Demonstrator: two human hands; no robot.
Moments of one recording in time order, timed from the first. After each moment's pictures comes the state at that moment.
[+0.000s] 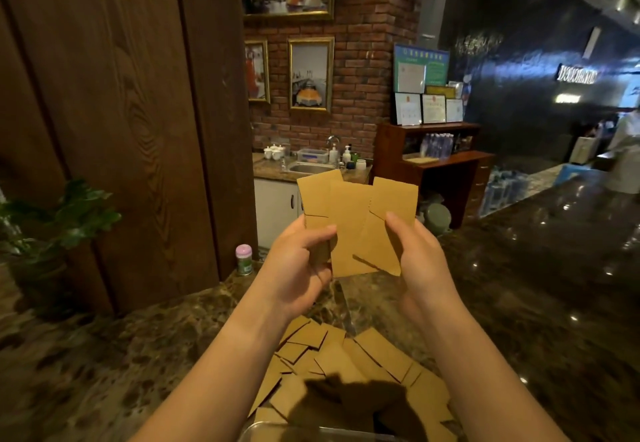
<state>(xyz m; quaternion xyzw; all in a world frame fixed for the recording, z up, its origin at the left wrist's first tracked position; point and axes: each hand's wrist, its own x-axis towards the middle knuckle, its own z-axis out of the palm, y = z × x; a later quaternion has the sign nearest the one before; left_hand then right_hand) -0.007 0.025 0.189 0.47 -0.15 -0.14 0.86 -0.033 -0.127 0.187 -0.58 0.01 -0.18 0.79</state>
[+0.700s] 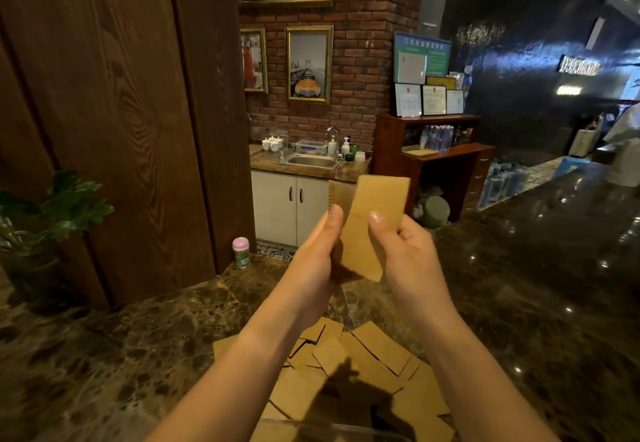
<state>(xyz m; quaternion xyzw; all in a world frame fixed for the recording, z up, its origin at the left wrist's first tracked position) -0.007 0.002 0.168 0.56 -0.18 -0.13 0.80 -0.042 -0.119 0.182 -0.69 -0.07 -0.23 0.68</state>
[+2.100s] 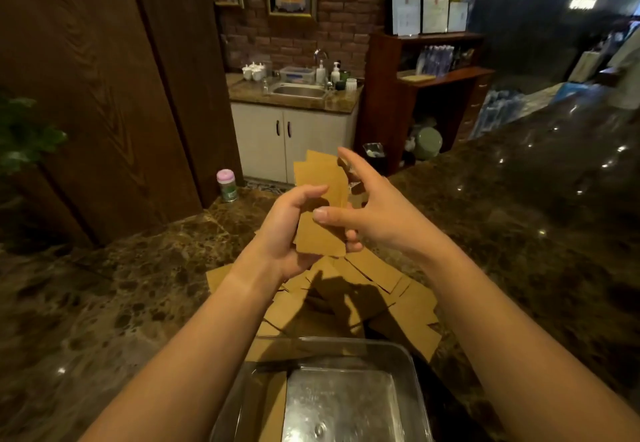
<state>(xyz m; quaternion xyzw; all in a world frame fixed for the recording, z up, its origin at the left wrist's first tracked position) 0.006 0.018 0.115 0.41 -0.07 -0.34 0.85 -0.015 -0.135 0.134 -0.83 -0.09 -0.01 0.55</state>
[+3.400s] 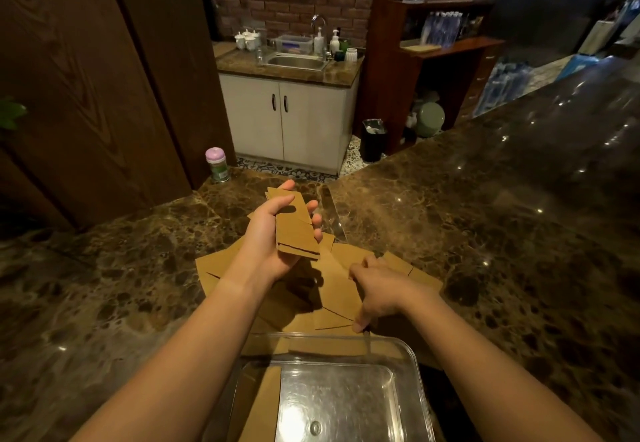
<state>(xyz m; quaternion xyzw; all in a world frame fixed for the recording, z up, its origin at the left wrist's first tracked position) 0.050 0.023 0.043 0.37 0.08 -0.23 0.90 0.010 -0.170 -0.028 -0.96 -0.03 0.27 0.10</state>
